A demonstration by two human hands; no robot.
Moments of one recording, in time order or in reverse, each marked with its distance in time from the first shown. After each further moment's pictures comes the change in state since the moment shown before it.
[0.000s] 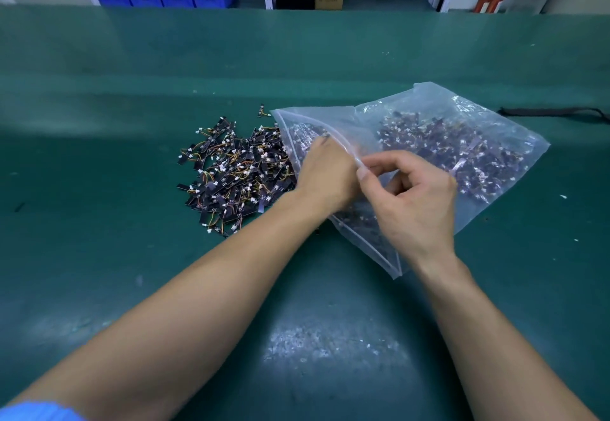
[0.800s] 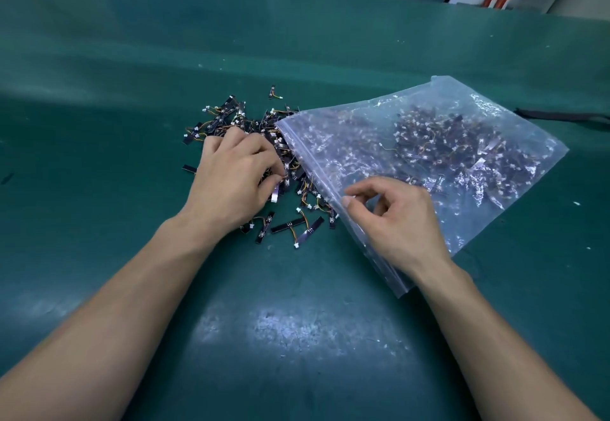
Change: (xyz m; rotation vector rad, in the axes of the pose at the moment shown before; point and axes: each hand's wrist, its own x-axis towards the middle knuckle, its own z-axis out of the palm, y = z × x) left_hand -0.087 -0.108 -0.022 0.050 0.190 -0.099; right_hand -0.018 0.012 0.021 -0.190 -0.363 0.101
